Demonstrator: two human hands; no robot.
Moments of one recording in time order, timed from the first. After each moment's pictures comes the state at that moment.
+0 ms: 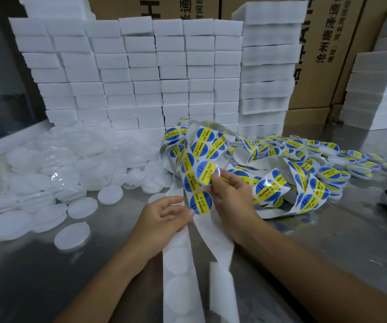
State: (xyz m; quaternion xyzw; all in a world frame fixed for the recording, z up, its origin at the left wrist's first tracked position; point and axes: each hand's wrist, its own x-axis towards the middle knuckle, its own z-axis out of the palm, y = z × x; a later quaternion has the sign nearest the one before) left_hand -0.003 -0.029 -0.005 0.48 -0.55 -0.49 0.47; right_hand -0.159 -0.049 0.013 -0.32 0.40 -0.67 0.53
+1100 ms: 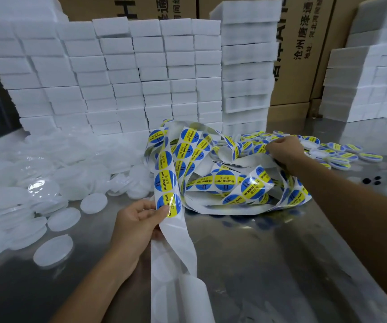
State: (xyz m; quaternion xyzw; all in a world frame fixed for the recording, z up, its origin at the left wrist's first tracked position) left_hand 0.001 -0.044 -0.014 0.50 -0.48 -0.48 0.53; right_hand -0.345 -0.136 0.055 -0.42 0.75 -0.48 0.16
